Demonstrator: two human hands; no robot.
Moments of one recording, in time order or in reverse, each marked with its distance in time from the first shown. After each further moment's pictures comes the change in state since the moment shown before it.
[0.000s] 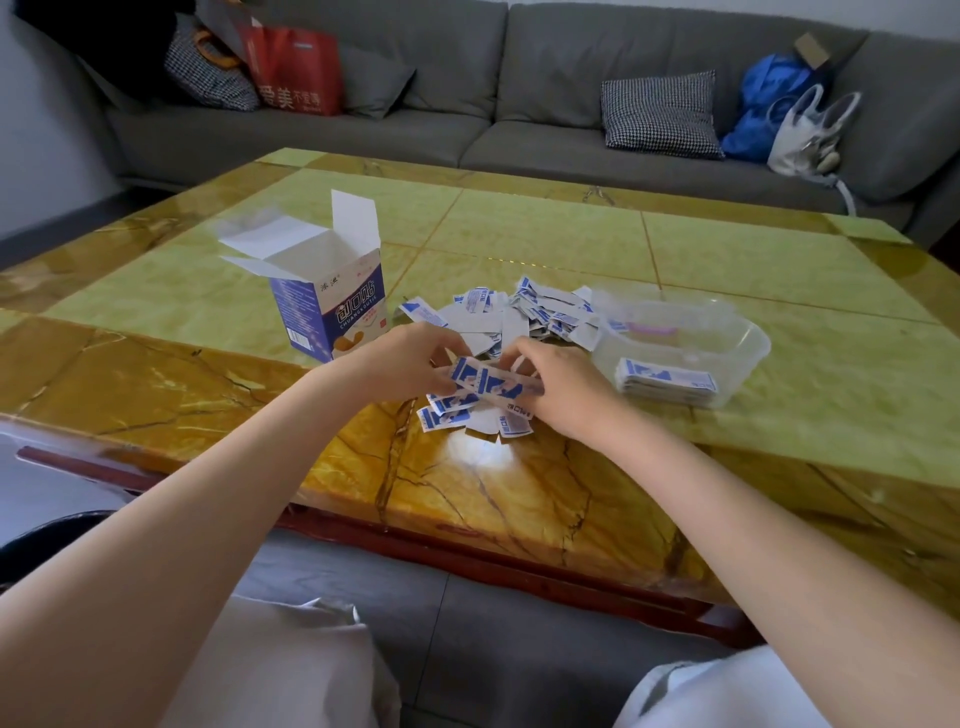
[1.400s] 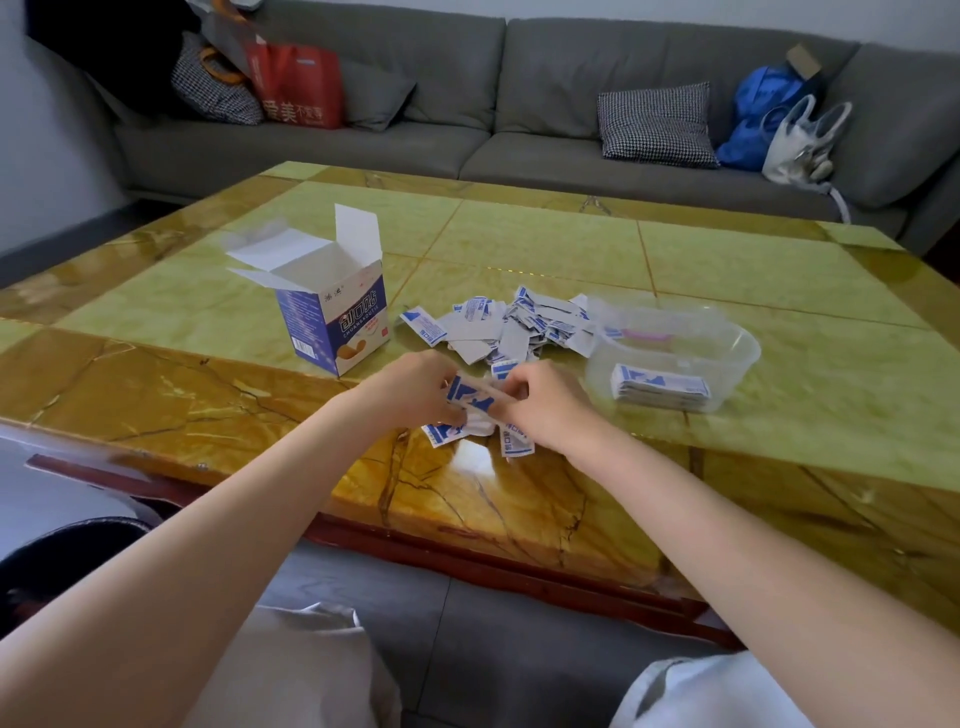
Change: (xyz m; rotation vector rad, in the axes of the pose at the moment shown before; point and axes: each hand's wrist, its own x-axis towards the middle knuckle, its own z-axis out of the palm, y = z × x) left_hand -0.010 0.014 0.013 0.128 0.000 -0.062; right_hand -0.012 -0.022 0.003 0.262 -0.031 0.255
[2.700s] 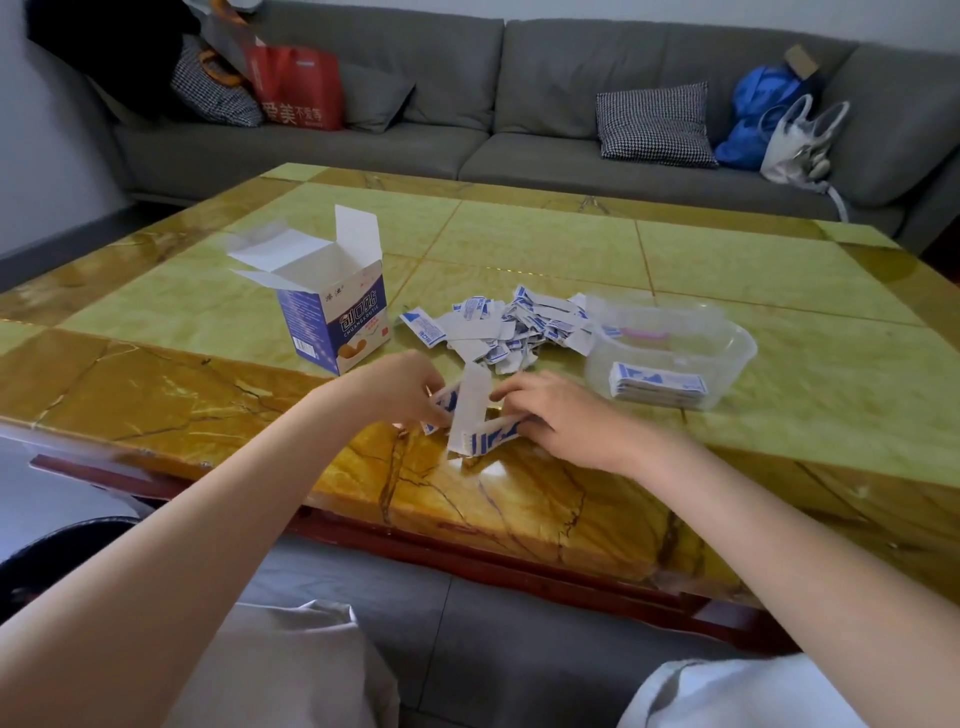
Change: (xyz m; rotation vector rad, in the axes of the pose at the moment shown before) left_hand -0.011 -0.006 -0.011 0.006 -0.140 -0.089; right_hand -0.003 0.027 -0.016 -0.525 -0.172 -0.457
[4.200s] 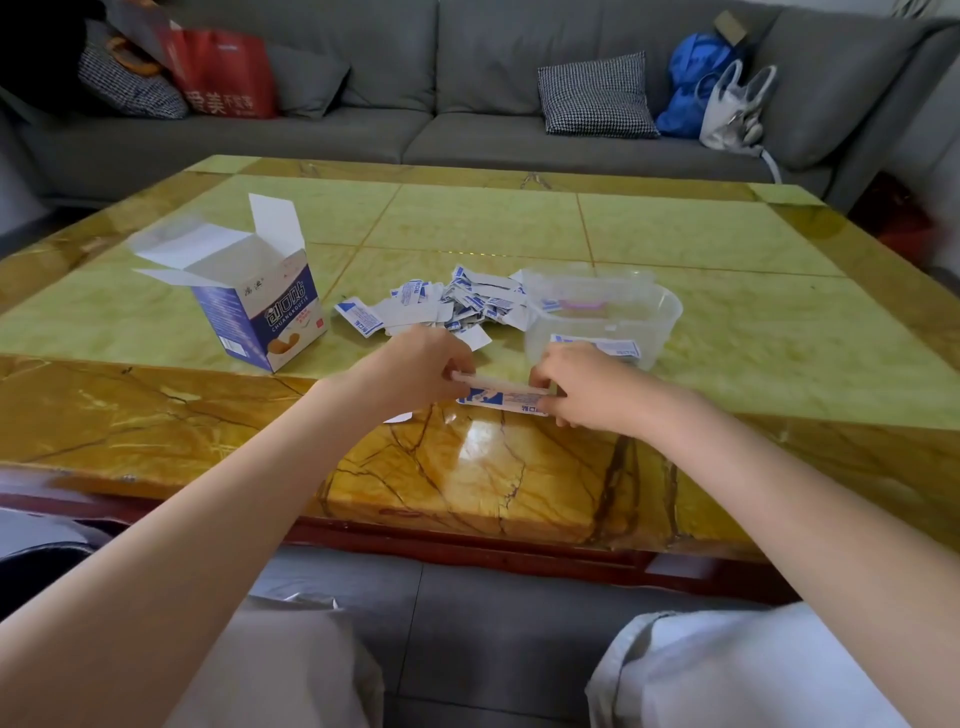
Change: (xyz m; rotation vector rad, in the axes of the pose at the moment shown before) left_hand 0.018 0.052 0.018 0.121 0.209 0.349; right_hand -0.046 0.022 -0.030 0.008 -0.050 0.318
